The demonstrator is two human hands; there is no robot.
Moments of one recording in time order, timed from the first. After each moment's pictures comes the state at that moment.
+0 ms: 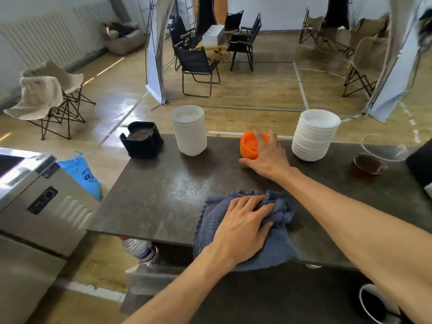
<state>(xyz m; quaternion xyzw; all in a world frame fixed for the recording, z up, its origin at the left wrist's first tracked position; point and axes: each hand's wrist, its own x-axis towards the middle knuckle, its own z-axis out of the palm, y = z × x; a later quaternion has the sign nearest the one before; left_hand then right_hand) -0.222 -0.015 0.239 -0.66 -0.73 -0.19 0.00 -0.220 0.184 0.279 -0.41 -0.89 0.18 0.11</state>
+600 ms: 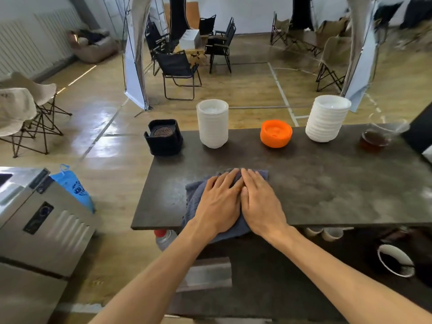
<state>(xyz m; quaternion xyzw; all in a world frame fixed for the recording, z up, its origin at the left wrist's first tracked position) -0.347 -0.090 0.234 -0.67 -0.72 -0.18 0.07 -0.225 -0.026 0.233 -0.39 -0.88 0.17 0.19</state>
